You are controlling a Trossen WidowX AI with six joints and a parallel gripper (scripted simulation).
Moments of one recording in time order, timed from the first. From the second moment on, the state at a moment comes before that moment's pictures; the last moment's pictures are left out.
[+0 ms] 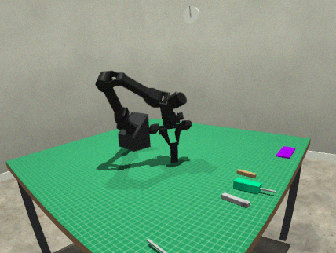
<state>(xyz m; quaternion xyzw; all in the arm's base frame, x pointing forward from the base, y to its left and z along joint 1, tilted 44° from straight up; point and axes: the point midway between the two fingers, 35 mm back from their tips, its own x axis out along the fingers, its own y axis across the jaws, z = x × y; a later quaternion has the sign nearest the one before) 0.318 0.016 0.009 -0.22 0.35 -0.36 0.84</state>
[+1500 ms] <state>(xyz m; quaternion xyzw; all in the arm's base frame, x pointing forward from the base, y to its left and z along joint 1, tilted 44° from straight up) 0.302 0.016 -0.001 -0.20 0.39 -0.37 0.82</state>
